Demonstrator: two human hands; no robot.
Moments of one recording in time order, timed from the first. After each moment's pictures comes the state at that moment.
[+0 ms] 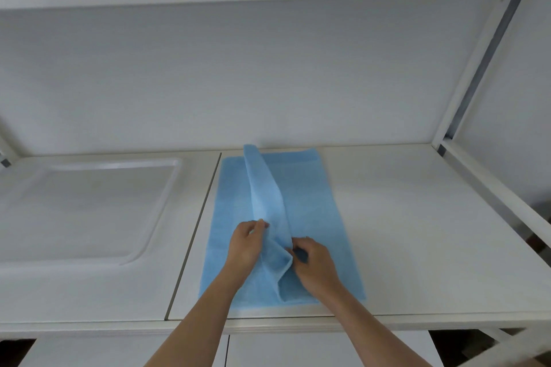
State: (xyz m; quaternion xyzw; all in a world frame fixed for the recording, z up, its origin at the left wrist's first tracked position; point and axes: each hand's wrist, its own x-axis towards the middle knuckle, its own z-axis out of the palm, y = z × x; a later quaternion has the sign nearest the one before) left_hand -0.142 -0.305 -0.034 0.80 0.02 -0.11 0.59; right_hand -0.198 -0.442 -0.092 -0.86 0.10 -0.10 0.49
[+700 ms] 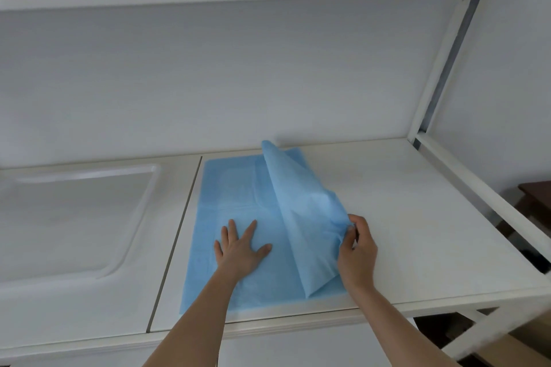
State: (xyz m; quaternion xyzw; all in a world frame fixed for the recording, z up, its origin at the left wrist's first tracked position) left_hand -0.121 -0.315 -0.076 0.96 -0.11 -0.17 0.16; right_hand -0.224 -0.511 -0.085 -0.74 0.26 -0.39 0.49
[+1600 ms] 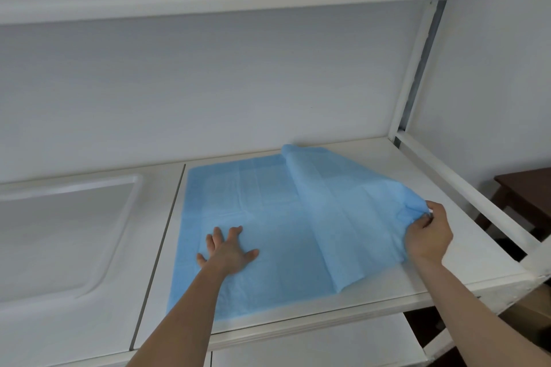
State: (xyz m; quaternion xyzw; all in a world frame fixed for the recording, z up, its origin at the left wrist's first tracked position) left_hand -0.115 -0.325 -0.056 0.96 -0.09 -0.21 0.14; right_hand -0.267 -0.642 -0.057 -0.69 0.46 -0.43 0.36
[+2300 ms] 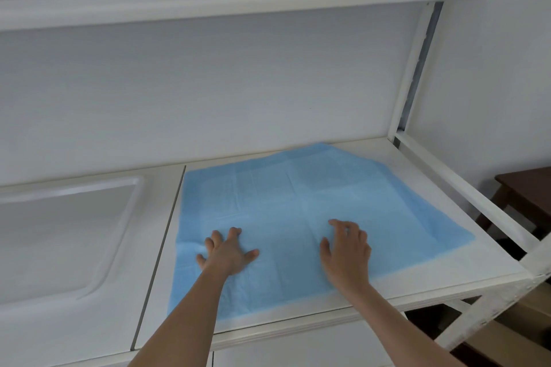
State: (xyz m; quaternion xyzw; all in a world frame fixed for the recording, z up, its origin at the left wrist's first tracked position) left_hand -0.121 -0.326 -0.047 0.97 -0.08 -0.20 0.12; right_hand -0.232 -0.522 -0.087 -0.90 0.30 -0.24 0.19
